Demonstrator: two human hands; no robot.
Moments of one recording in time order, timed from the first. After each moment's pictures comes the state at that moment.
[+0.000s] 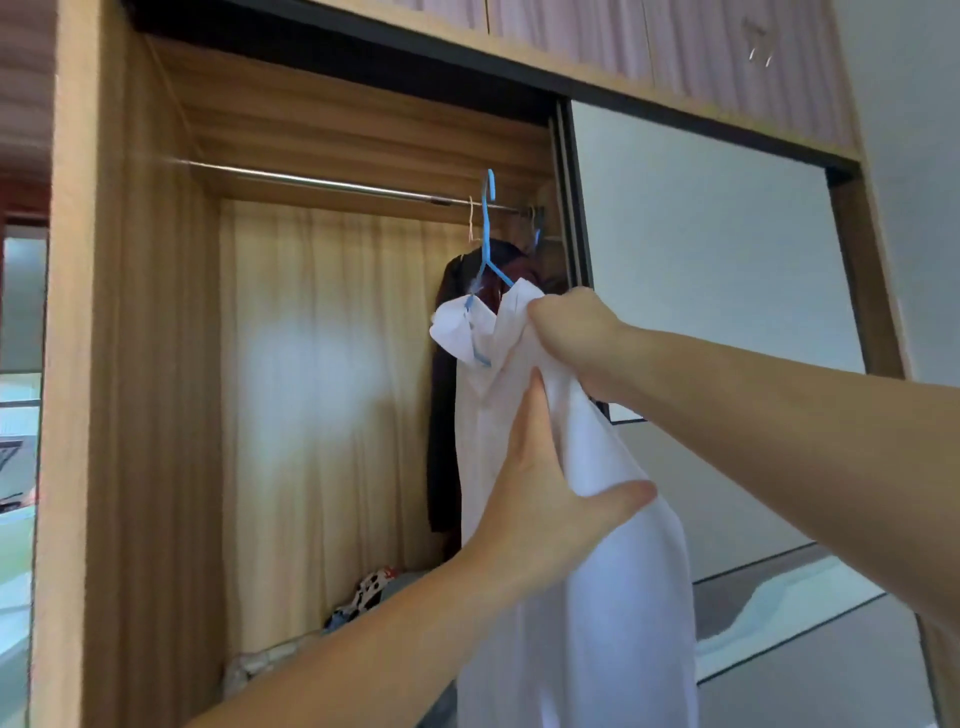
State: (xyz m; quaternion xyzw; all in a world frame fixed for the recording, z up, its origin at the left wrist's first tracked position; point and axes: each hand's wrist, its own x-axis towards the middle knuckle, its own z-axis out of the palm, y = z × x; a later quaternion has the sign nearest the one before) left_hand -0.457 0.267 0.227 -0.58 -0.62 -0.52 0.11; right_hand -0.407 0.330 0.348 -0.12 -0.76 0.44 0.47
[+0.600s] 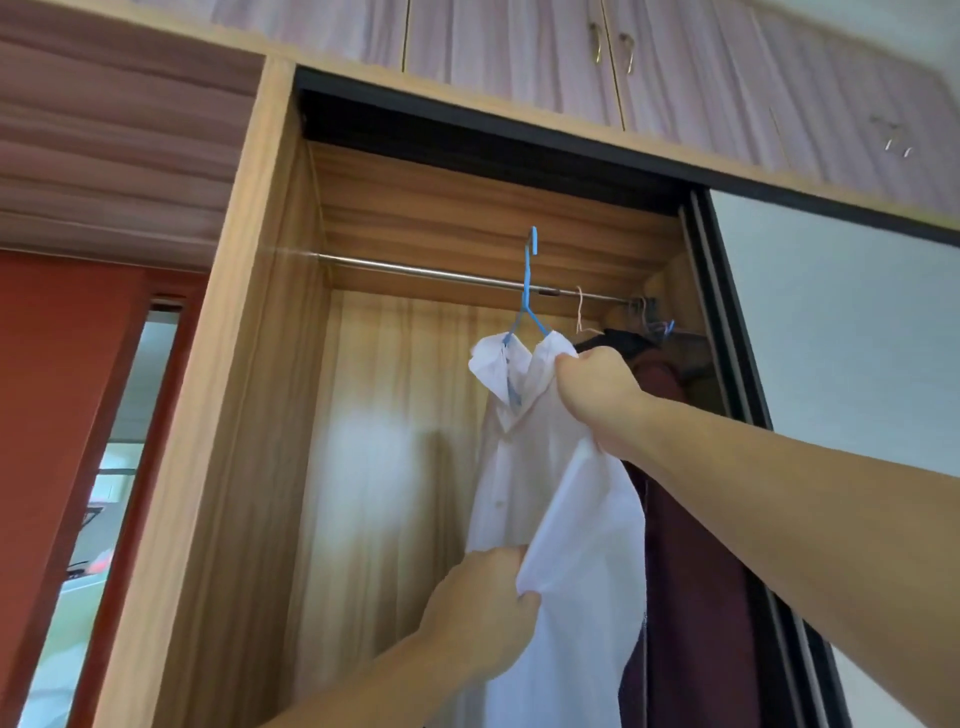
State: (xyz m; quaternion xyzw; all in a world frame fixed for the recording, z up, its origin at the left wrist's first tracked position) left_hand -0.694 0.209 0.262 -0.45 -0.79 -0.31 0.28; right_hand -0.588 0.294 0.419 -0.09 -0.73 0.44 0.51
